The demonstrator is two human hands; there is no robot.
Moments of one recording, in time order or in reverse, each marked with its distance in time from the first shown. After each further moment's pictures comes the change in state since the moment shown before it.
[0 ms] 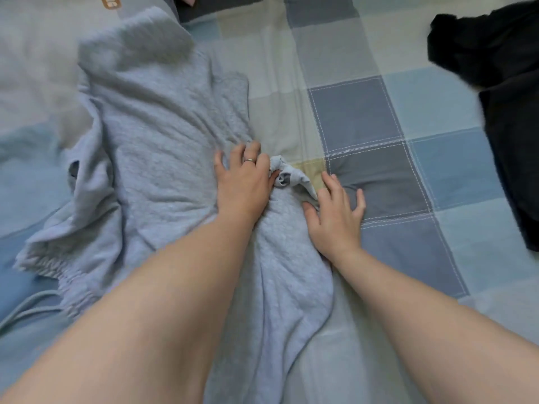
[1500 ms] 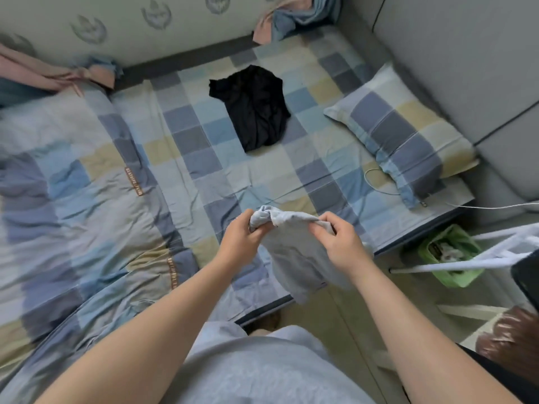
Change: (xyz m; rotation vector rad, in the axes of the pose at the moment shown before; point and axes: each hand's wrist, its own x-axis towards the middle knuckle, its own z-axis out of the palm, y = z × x) left_hand -0.622 0.481 -0.462 -1.048 -0.296 -0.015; right_hand -0.727 0.156 -0.615 0.814 0.012 0.291
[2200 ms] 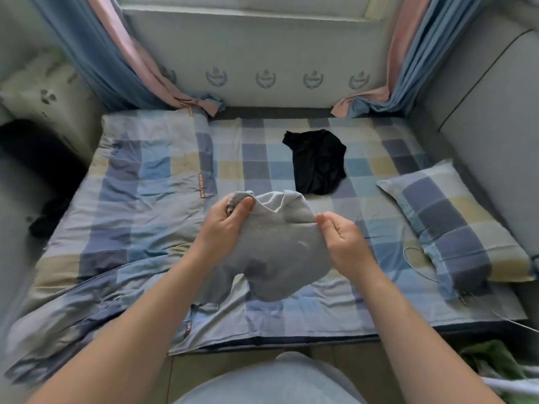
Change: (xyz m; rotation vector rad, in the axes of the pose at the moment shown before) left_hand -0.116 0.051 -0.111 -0.329 0.465 0.229; right_hand -0.032 -0.098 0.038 -0.201 -0.198 -0.405
